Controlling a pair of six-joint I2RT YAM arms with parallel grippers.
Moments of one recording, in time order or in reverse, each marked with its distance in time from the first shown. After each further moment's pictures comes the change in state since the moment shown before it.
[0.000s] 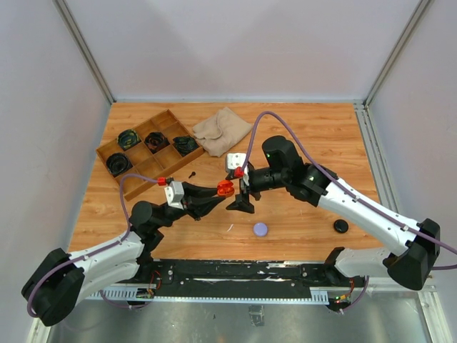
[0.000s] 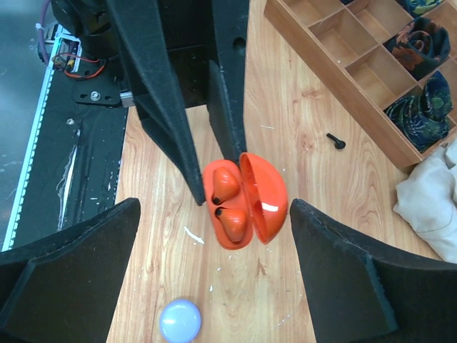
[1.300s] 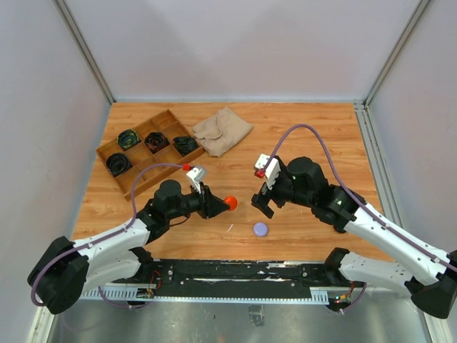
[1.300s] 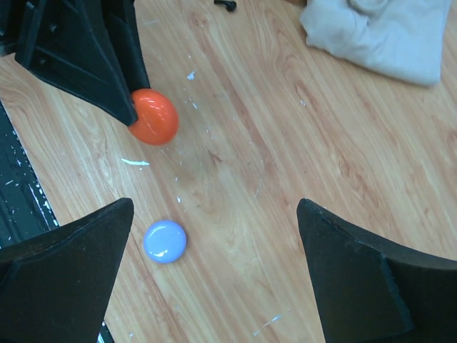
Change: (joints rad) left arm 0.000 0.106 0.169 -0.654 -0.087 -0.293; right arm -0.006 -0.274 -0.209 -0.071 0.491 0.186
